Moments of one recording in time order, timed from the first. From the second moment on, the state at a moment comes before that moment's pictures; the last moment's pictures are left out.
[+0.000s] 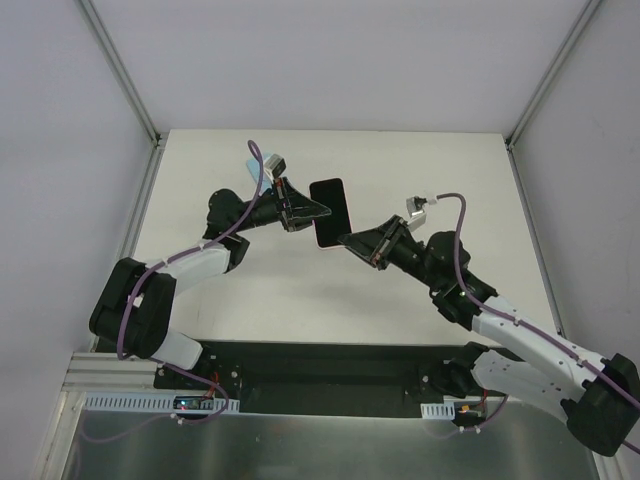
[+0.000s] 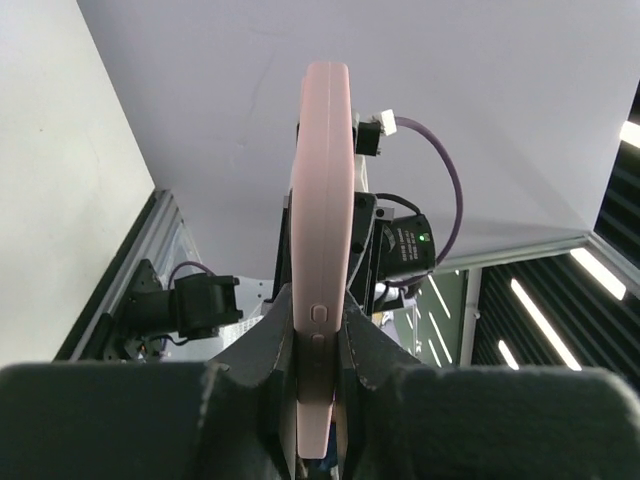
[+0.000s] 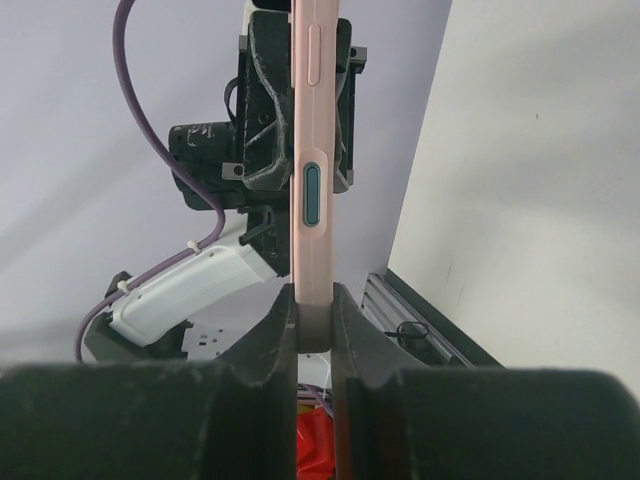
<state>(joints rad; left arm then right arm) -0.39 1.46 0.73 1.00 0.91 -1.71 0.77 0.94 0.62 0.26 -0.17 1.26</state>
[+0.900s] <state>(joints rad) -0.38 1.45 0.71 1.08 0.85 -1.84 0.70 0.83 0.60 0.25 -0.28 1.20</state>
